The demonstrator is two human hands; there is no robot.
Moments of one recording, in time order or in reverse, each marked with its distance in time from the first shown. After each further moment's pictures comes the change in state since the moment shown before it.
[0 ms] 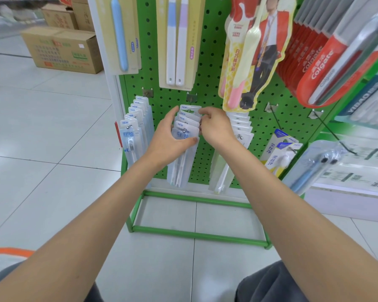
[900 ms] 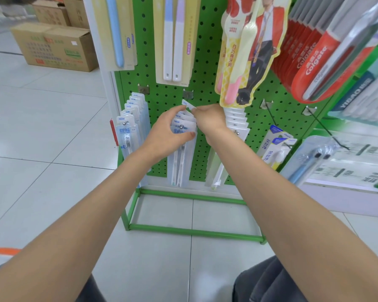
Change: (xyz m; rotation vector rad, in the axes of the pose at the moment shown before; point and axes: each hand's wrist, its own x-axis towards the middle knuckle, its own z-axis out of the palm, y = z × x) left_hand 0.007 0.001 -0.004 0.096 -0.068 0.055; right_hand 0.012 -0.011 0.005 0.101 0.010 0.168
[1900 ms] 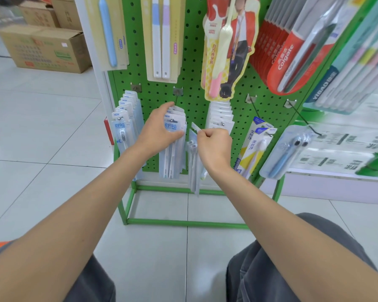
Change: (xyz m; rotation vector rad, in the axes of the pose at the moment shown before) left_hand -0.006 -0.001 0.003 0.129 0.047 0.024; right_hand -0.092 0.045 -0.015 0.043 0.291 -0.107
